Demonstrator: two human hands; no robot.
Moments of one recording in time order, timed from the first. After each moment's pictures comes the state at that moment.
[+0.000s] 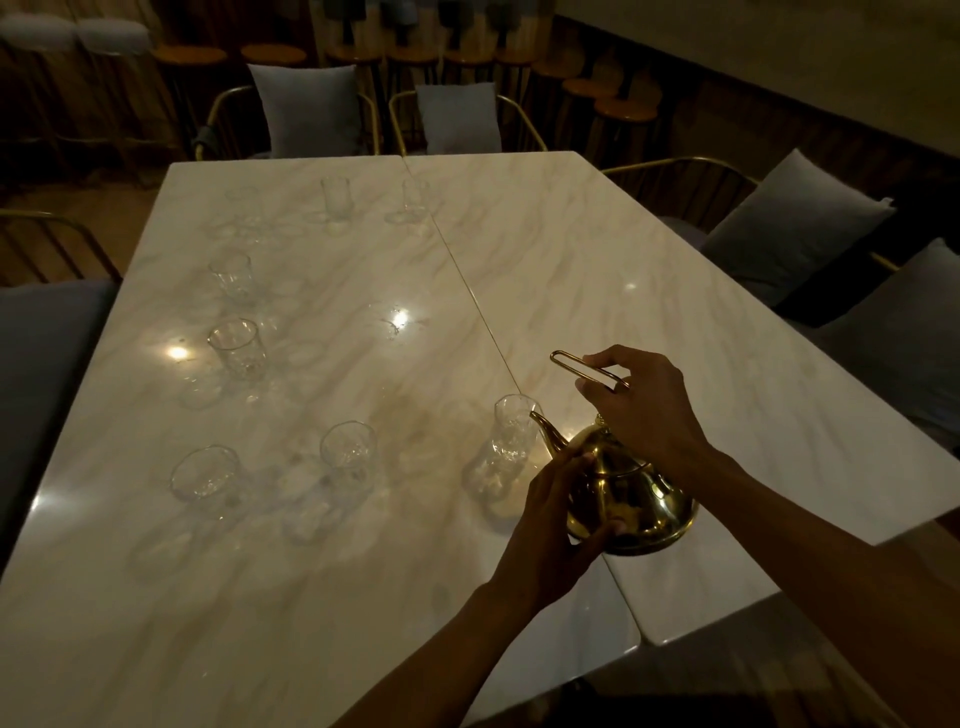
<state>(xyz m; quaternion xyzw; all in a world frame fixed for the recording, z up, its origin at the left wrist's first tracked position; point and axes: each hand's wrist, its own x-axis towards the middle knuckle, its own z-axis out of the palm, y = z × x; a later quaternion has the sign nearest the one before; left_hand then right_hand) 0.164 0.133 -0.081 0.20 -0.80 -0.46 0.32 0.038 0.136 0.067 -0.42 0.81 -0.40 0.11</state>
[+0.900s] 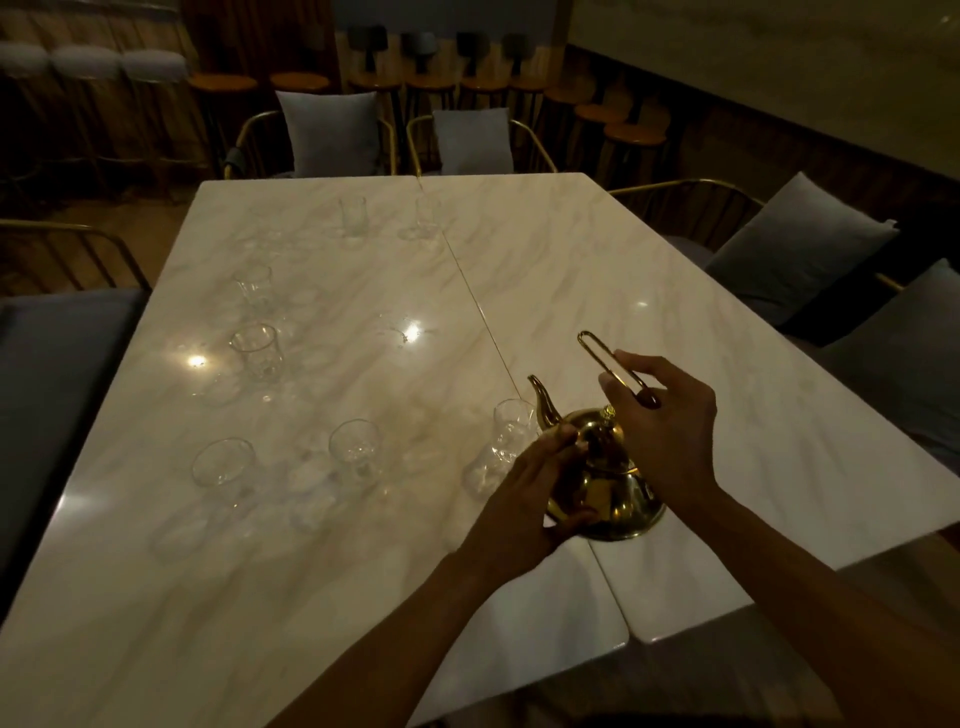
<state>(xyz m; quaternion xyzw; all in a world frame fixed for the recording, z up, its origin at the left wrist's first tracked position) 0.185 0.117 -0.046 0.15 -0.88 -0.33 0.31 0.052 0.175 0.069 -0.40 0.73 -0.55 0.01</state>
